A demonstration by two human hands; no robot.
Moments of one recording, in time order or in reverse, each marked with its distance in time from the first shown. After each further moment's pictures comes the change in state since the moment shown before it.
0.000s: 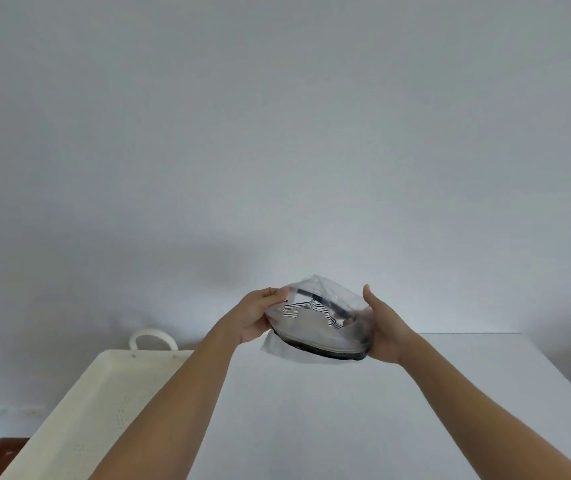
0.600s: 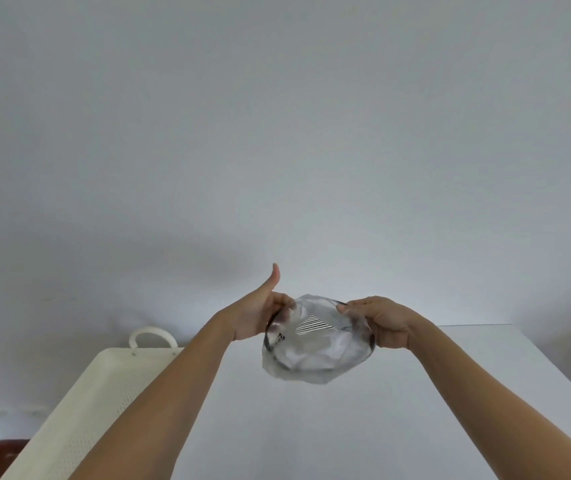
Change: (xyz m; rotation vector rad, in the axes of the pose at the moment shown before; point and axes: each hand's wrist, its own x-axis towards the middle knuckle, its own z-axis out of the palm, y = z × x) left_hand -0.025 0.016 0.018 0.285 -0.187 -0.163; right_hand -0.039 -0.012 0.012 -0.347 -0.050 -0.057
